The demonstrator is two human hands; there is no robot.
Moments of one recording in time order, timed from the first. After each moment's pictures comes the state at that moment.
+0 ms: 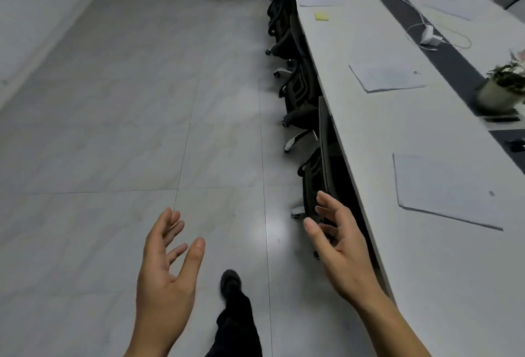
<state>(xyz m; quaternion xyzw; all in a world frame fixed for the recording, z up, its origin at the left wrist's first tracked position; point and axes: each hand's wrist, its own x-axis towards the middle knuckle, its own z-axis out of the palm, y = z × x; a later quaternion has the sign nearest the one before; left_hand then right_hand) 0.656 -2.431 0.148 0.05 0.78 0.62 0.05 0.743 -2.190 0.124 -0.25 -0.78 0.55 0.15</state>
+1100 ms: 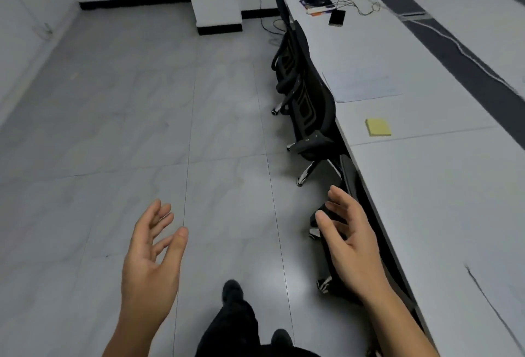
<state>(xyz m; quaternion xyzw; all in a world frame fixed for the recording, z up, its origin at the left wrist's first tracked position) -0.255 -2.067 0.156 0.06 0.79 0.60 0.06 -0.127 -1.811 0.119 -0.30 -0.74 0.57 0.20</state>
